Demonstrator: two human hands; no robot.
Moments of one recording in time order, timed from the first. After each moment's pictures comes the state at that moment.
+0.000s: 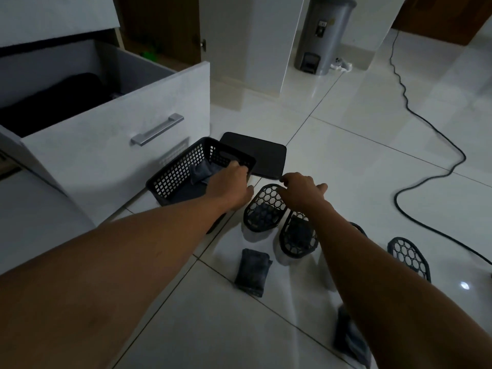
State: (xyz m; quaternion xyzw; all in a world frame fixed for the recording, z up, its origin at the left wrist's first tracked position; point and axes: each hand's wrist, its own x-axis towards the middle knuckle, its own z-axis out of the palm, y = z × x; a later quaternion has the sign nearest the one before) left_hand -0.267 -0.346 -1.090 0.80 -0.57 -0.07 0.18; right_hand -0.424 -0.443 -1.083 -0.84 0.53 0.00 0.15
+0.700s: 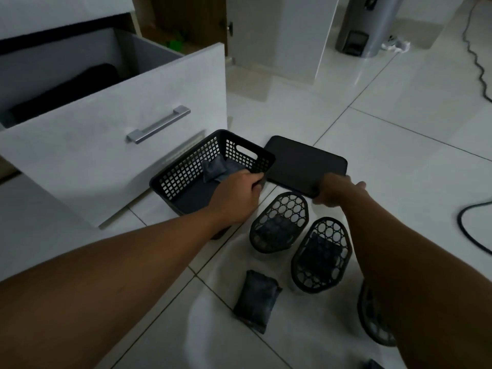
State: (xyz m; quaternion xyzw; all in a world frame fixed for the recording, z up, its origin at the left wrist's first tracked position) left_hand -0.253 -0.368 -1.128 0.77 -0.56 -0.08 0.29; right_hand -0.417 -0.560 -1.135 -0.83 0.51 0.19 0.10
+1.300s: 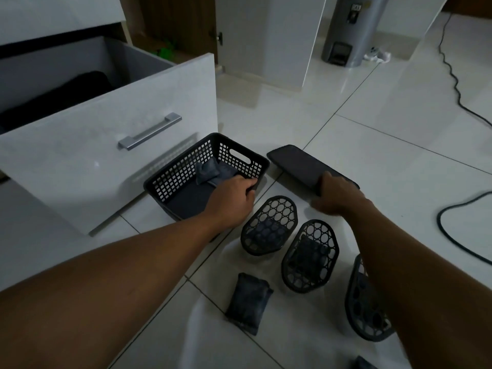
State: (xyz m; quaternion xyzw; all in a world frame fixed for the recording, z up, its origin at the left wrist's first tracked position) left_hand -0.260 -0.373 -1.130 0.77 -0.55 -0.09 0.30; right_hand -0.453 -0.547 -1.113 -0.87 0.48 0.06 0.11
